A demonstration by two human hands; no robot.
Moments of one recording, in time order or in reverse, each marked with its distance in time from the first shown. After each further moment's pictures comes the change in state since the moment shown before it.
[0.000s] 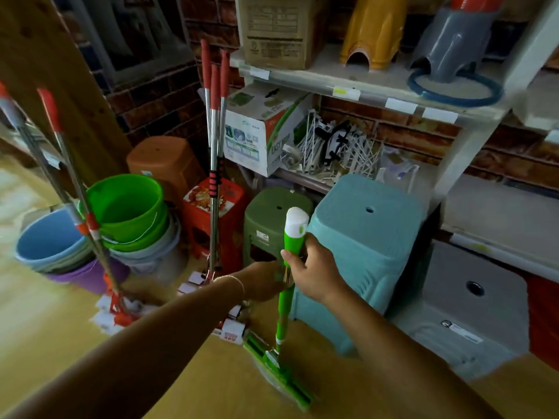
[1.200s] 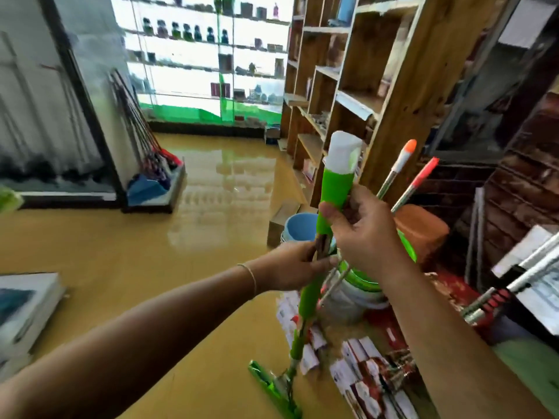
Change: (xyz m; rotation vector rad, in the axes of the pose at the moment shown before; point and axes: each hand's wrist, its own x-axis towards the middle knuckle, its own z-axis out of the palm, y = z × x) left_hand -0.557 -0.262 0.047 -0.802 0.741 -0.695; right_hand -0.121 -0.472 0.401 0.309 -0.537 -0.821
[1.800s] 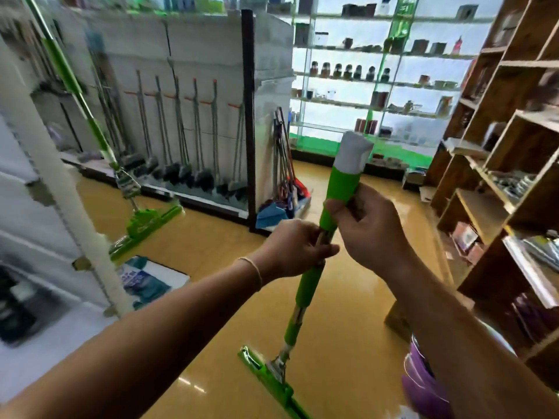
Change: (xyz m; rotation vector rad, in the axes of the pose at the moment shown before) left_hand -0.012 -0.214 -0.291 -0.039 0.632 -0.368; right_hand 0.270 -0.021 0.307 0.241 -0.344 -0.285
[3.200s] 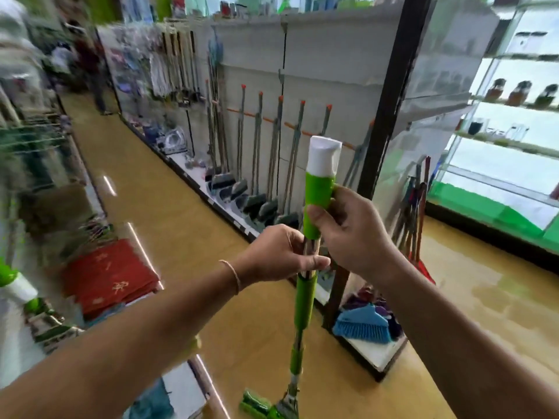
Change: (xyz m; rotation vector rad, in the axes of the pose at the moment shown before) left_hand 0.579 -0.411 -0.362 0.093 0.348 -0.285; right_hand 0.701 0.318 0.403 0.287 -0.467 -0.197
